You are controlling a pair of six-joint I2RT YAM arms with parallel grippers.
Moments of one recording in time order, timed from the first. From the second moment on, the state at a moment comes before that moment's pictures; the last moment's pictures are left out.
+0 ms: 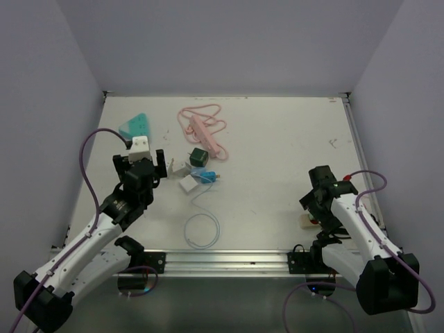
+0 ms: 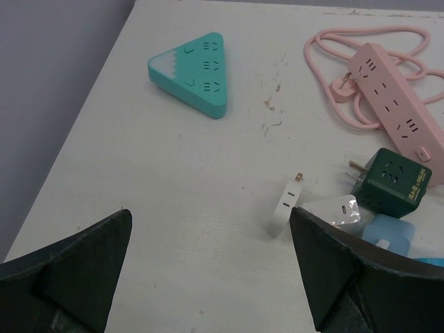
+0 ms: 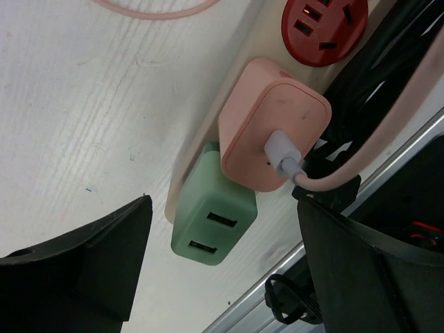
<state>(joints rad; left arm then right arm) -0.54 0.77 0.61 -0.24 -0.76 -0.20 0.15 0.99 0.65 -1.09 0.34 1.10</state>
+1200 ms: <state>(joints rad) -0.54 0.74 0.61 -0.24 -0.74 -0.20 0.59 1.48 0.87 -0.74 0.28 0.41</state>
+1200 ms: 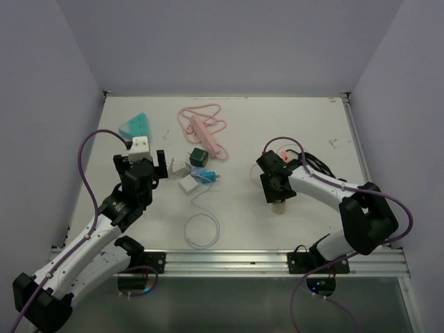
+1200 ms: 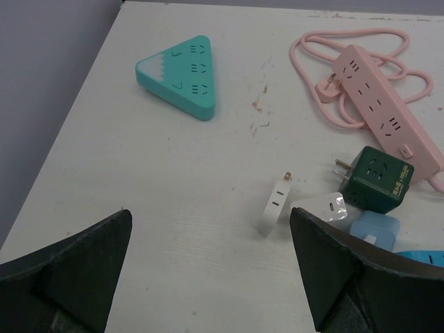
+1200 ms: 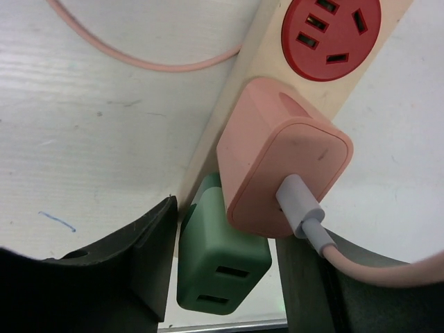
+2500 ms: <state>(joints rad) -0.91 1.59 1.29 -0.40 -0.28 -0.53 0.29 0.95 0.74 -0.46 0.09 0.61</state>
